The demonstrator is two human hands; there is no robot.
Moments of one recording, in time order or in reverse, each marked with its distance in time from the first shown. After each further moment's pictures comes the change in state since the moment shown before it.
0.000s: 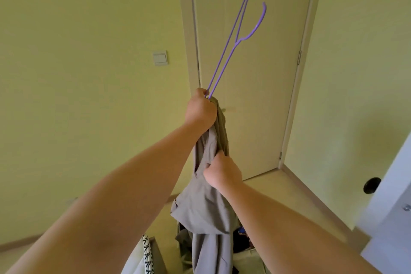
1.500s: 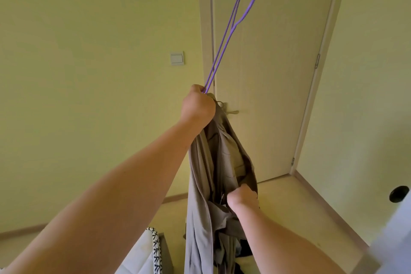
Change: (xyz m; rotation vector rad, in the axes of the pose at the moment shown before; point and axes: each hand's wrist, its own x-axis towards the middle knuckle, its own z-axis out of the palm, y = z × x) left_hand -0.008 -0.004 -0.052 -0.054 0.094 -0.091; right_hand -0.007 0.052 0.065 0.192 -0.124 0.397
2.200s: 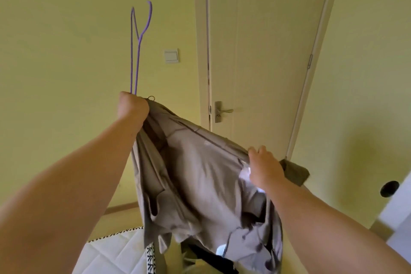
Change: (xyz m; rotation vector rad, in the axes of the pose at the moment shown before) left_hand 0.053 -0.087 -0.096 0.108 0.333 -0.289; right_hand 0.027 0.000 -0.107 -0.703 0.342 -0.680
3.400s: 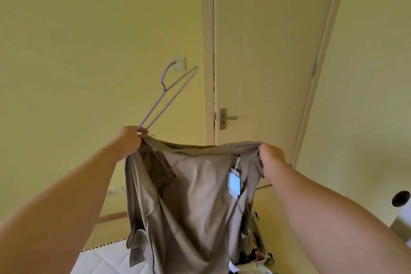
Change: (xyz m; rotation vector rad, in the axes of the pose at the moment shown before) left_hand 0.028 -0.084 -0.025 0.236 -0.343 0.101; right_hand 0.048 -0.014 -0.034 1.398 0.028 0.930
